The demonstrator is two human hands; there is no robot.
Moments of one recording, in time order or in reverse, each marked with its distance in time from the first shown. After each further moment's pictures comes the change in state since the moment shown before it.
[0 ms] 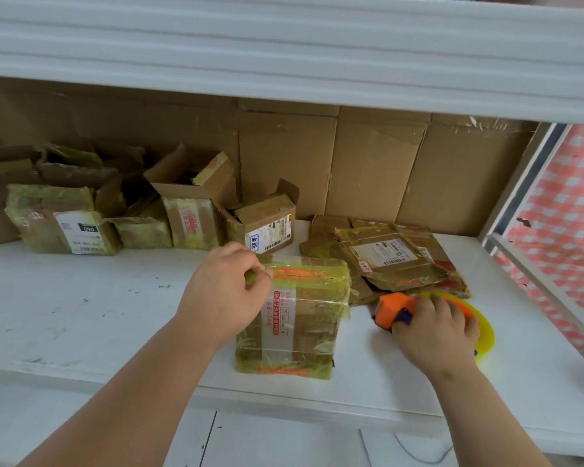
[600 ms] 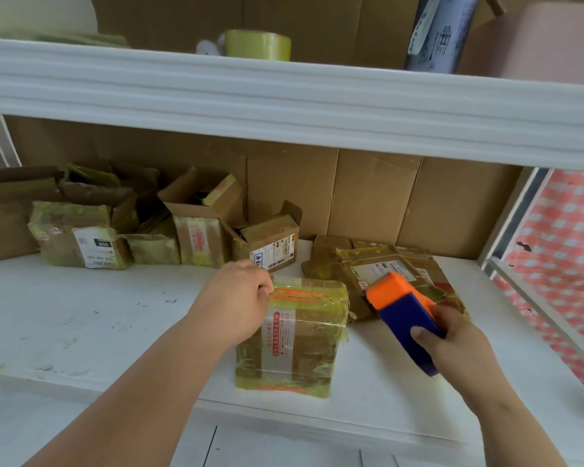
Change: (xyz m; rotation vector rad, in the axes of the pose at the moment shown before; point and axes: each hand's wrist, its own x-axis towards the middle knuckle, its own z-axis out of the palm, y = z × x) left_hand 0.009 0.017 -0.015 0.161 -0.154 0.005; right_hand -0.018 0.020 -0.050 0.636 -0.038 -0.099
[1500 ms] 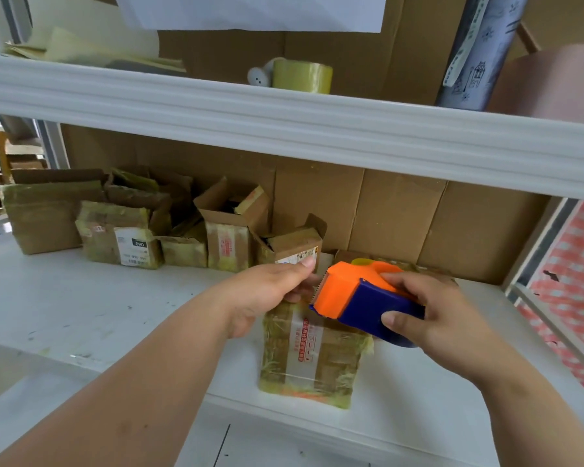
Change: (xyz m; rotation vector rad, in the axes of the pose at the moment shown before) left_hand 0.001 0.007 -0.037 -0.876 -0.390 -0.329; right_hand -0.007 -0.086 -0.009 -0.043 -0.280 -0.529
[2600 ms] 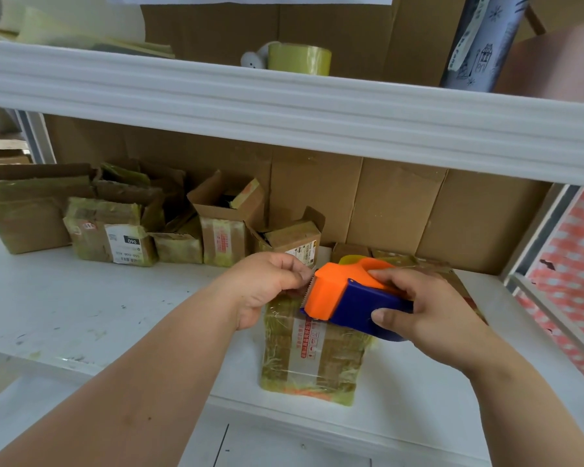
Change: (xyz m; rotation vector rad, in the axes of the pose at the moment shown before) left_hand 0.012 0.002 0.000 -0.162 0.057 -0.006; right_hand 0.012 -0.003 0.011 -0.105 -0.052 0.041
